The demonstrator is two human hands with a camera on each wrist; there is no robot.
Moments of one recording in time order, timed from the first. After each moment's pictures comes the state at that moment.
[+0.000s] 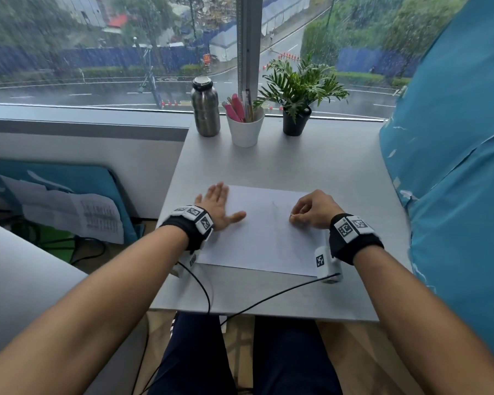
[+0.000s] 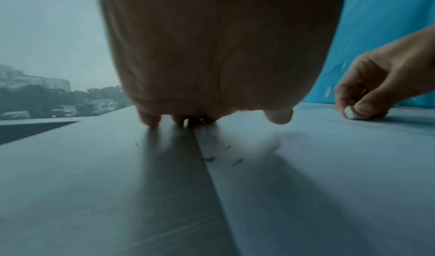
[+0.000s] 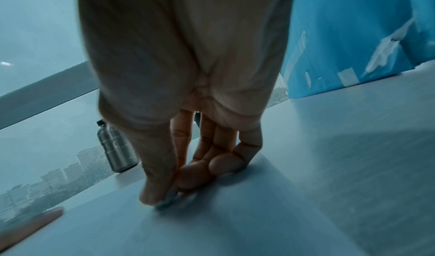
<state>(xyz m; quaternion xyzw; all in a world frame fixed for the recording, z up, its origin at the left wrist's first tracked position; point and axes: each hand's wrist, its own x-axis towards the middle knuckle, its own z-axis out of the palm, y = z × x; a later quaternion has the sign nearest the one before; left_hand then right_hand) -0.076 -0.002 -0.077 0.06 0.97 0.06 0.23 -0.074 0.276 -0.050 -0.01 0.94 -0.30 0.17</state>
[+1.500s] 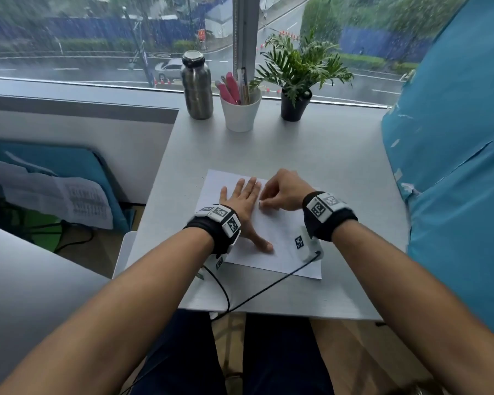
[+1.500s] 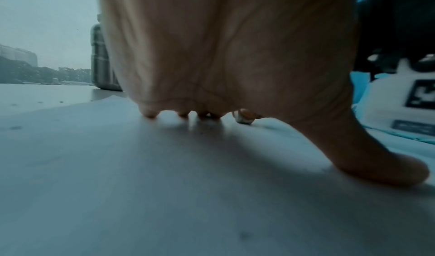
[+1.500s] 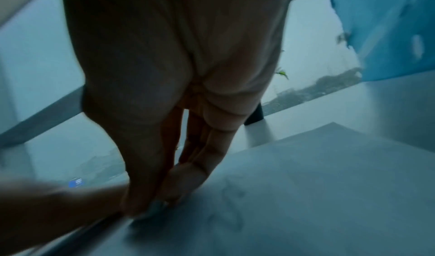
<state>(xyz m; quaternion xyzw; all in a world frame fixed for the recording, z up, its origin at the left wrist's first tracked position) -0.064 0.065 -0.077 0.15 0.95 0.08 0.26 -0.106 0.228 -0.044 -0.17 0.94 -0.25 0.18</state>
